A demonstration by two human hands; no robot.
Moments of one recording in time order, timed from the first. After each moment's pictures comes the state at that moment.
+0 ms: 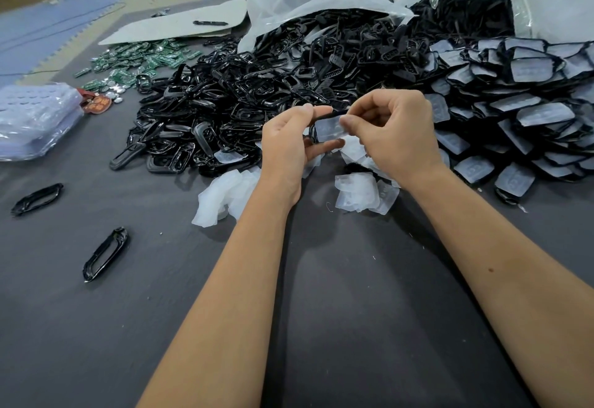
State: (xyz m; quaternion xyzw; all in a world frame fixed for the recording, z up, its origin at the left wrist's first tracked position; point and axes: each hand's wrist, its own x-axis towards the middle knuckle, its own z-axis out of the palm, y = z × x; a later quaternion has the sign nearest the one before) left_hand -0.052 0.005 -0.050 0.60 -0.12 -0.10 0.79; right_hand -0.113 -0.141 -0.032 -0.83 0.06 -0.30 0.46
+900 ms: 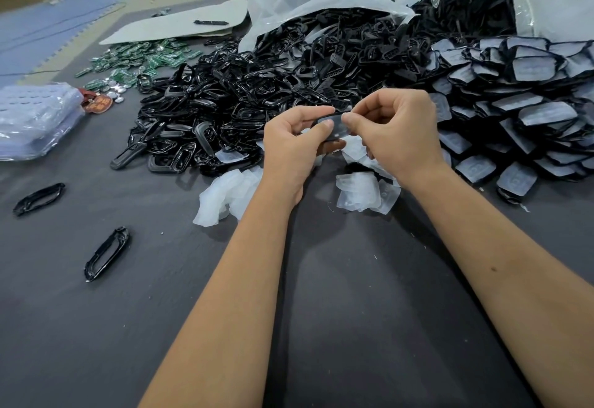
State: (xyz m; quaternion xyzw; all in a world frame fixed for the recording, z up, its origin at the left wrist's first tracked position) left_hand -0.066 0.007 -0.040 0.62 -0.14 -0.08 0.77; right_hand -0.113 -0.141 -0.032 -0.82 0.10 -0.29 0.48
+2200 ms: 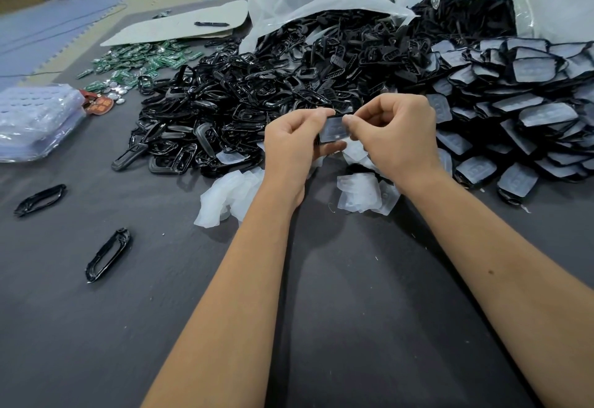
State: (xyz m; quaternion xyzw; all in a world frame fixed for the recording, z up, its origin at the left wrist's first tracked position) left_hand -0.064 0.005 -0.040 0.59 -0.11 -0.10 0.79; right_hand -0.114 -0.135 -0.034 -0.82 0.13 -0.31 0.46
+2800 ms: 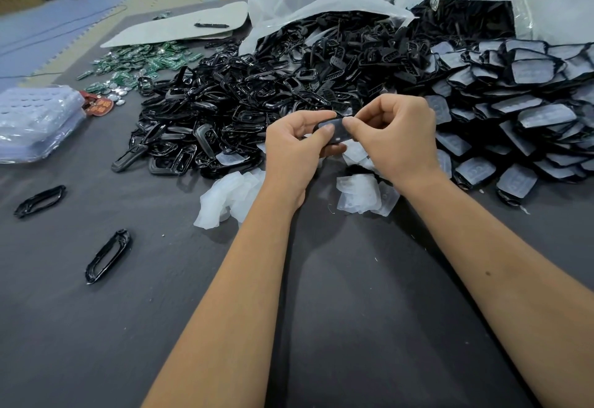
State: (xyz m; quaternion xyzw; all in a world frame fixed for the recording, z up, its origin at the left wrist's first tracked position) left_hand -0.066 0.004 -0.043 0.63 -0.14 -0.08 0.76; right_hand -0.113 -0.134 -0.035 -0.82 0.13 -0.32 0.45
